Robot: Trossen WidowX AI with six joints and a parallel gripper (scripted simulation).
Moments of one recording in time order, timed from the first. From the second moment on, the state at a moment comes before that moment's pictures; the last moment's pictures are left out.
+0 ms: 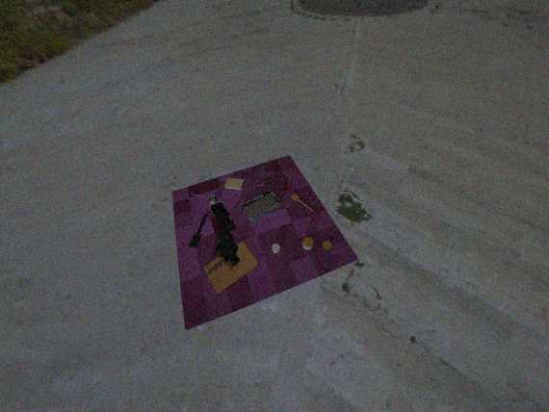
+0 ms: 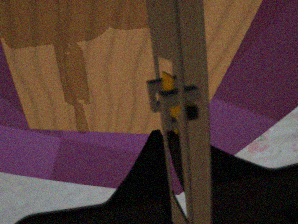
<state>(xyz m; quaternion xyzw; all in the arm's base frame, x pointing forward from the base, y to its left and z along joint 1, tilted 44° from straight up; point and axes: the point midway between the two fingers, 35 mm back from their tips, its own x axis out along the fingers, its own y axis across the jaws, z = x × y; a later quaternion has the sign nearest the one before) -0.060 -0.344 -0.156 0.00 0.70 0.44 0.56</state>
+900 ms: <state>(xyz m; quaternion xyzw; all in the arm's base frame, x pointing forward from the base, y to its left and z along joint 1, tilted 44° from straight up) -0.069 -0.344 -0.134 0.09 0.57 0.41 0.71</state>
